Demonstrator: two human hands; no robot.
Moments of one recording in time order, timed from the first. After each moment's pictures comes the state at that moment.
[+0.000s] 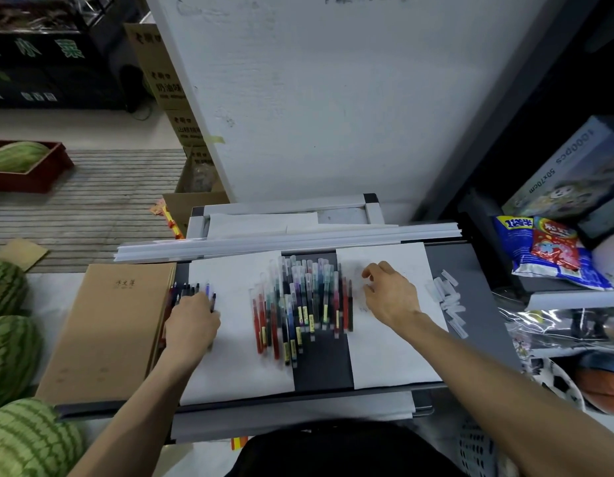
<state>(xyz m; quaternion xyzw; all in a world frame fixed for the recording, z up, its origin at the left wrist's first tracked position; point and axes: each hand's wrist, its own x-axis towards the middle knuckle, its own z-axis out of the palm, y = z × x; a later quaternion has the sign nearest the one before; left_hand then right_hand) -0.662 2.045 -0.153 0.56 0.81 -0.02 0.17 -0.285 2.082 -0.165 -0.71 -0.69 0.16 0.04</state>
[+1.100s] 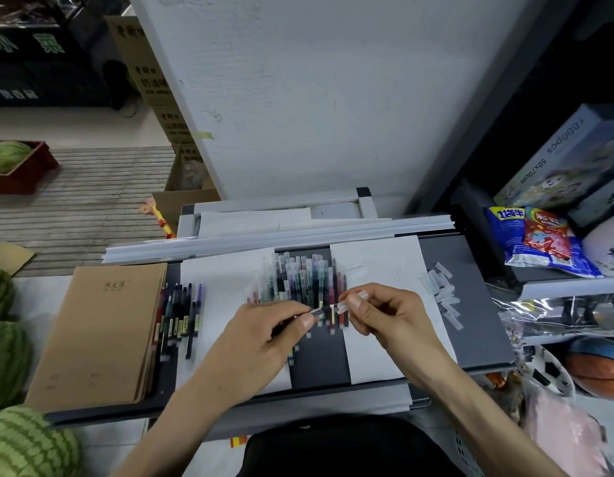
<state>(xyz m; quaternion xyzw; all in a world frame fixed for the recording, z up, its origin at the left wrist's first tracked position) -0.557 1.985 -0.022 0.74 0.50 0.23 0.38 -0.322 1.984 -0.028 -0.49 -0.45 0.60 0.44</state>
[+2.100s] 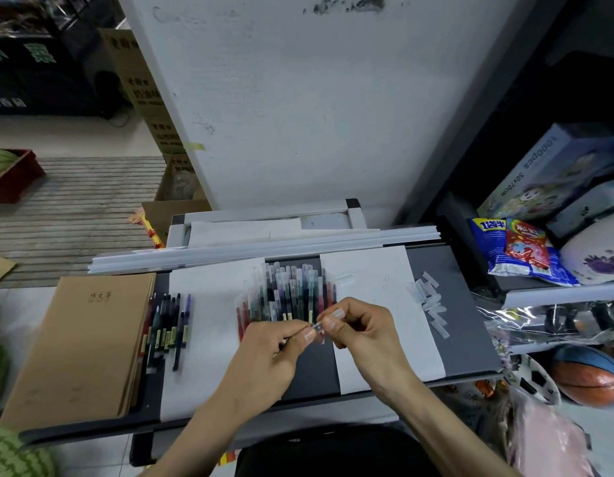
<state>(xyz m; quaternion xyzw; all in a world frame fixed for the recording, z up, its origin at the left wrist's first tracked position) -0.530 1.977 -0.046 0.70 0.51 0.28 0.42 -0.344 1.979 -0.039 -0.52 -0.46 0.56 0.44</state>
